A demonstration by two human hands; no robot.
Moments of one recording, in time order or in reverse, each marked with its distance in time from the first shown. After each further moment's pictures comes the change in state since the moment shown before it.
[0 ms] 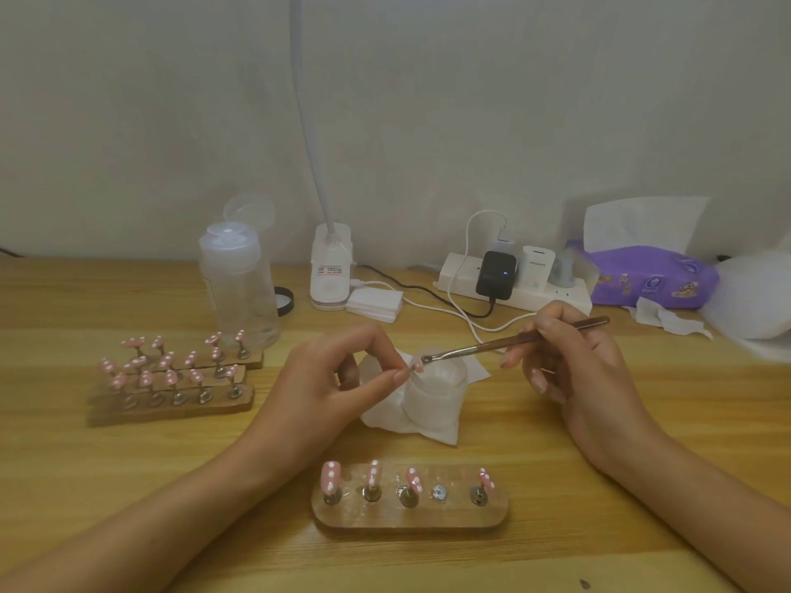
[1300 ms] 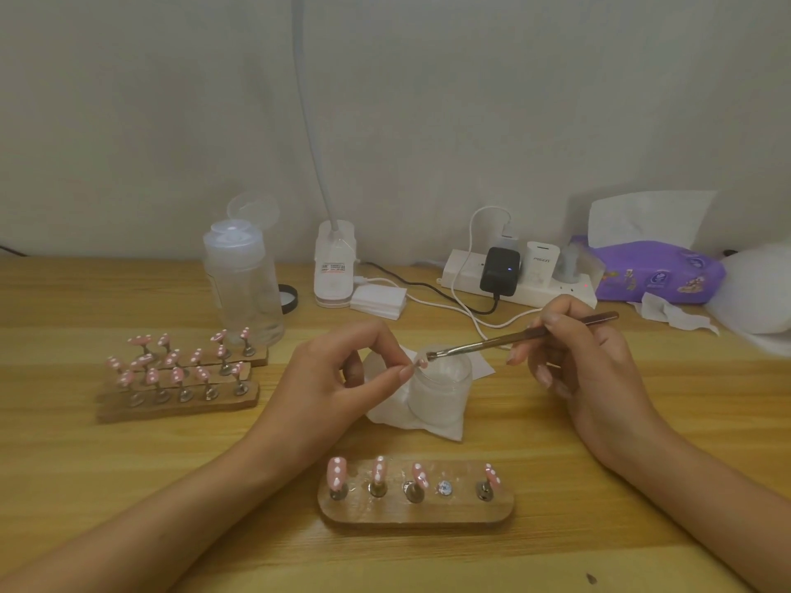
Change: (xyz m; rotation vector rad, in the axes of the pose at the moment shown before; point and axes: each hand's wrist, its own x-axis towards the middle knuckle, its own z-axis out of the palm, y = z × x) left_hand 0.000 0.002 0.000 -0.006 -0.004 -0.022; right_hand -0.002 -0.001 0.000 -0.017 -0.001 -0.040
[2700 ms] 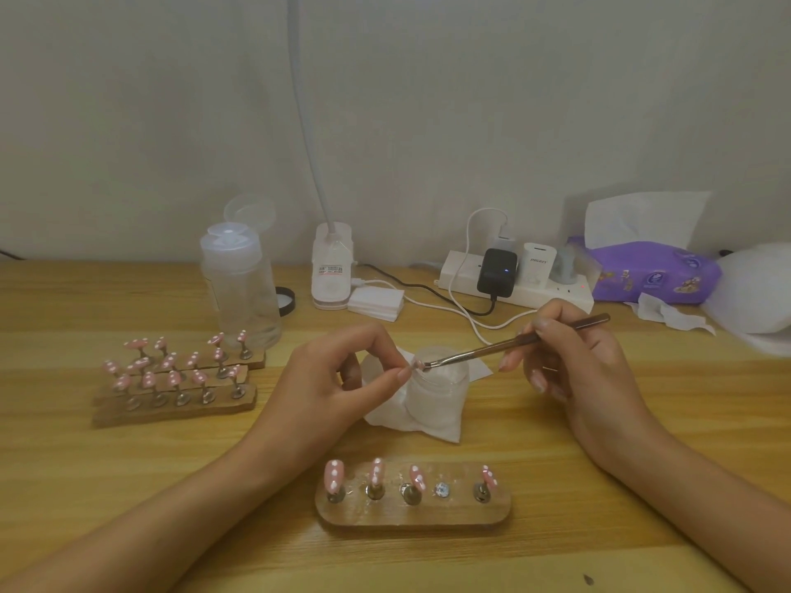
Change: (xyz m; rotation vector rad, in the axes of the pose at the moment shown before) left_hand 0.000 0.000 0.001 0.011 0.002 0.003; right_hand 0.000 0.004 0.000 -0.031 0.000 0.007
